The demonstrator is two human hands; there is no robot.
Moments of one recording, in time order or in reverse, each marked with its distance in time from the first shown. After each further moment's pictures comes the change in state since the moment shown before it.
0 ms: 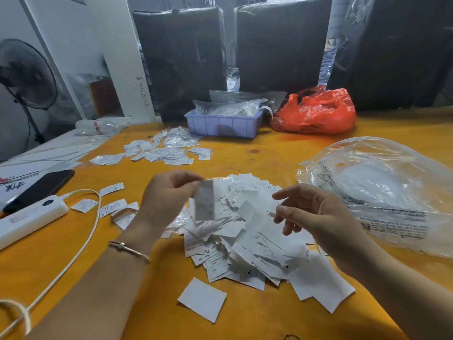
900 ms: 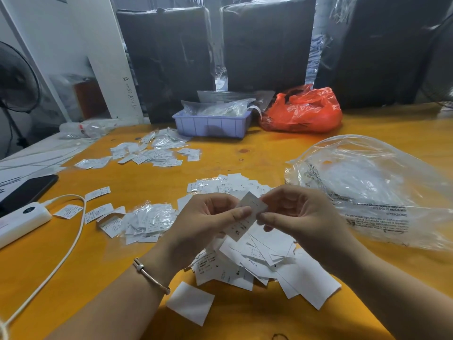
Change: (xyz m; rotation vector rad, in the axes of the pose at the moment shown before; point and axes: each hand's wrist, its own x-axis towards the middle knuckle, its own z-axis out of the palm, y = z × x) left_hand -0.041 0.027 0.050 -0.303 -0.499 -0.039; right_hand -0.005 -0.009 0.004 0.002 -0.009 -0.063
